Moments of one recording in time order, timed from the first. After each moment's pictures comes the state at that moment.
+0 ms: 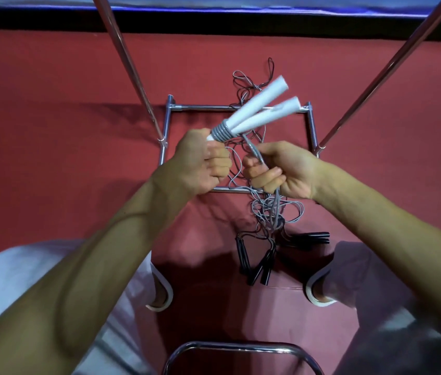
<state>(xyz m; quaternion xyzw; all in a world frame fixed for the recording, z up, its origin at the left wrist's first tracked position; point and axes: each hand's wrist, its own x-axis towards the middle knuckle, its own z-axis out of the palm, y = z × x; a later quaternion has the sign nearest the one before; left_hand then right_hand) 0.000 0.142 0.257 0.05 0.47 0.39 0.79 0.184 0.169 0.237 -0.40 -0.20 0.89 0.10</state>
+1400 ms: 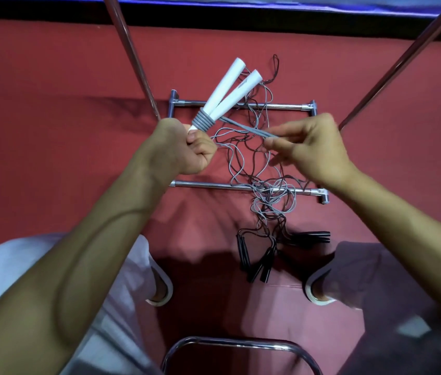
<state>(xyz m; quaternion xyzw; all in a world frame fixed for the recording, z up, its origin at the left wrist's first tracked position) -0.031 0.160 0.261 -0.13 0.49 0.45 0.74 0.202 0.162 0.253 -0.54 -0.65 0.44 0.28</state>
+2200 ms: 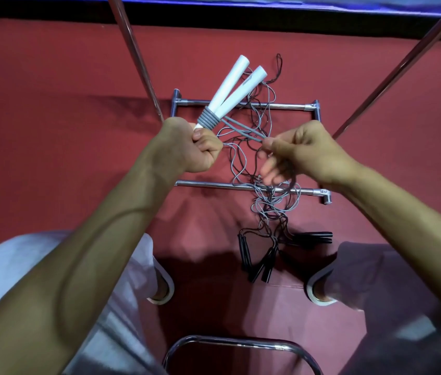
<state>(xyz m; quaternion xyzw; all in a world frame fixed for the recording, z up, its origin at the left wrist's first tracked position) -0.025 0.159 0.270 -0.16 0.48 0.46 0.73 0.197 0.162 0.262 -0.51 -0.60 0.58 0.19</state>
